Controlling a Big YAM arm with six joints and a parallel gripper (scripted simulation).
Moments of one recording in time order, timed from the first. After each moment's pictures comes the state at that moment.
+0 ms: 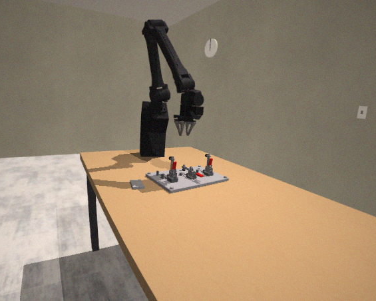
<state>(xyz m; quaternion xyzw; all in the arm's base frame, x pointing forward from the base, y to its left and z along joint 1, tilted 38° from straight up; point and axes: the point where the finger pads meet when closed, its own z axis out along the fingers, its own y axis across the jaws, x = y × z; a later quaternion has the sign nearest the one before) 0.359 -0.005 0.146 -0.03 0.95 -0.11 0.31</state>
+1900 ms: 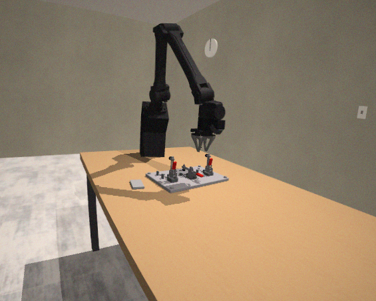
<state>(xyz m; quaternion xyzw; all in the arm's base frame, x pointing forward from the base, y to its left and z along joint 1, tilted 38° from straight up) 0.506 0.003 0.195 -0.03 0.94 -0.10 0.32</state>
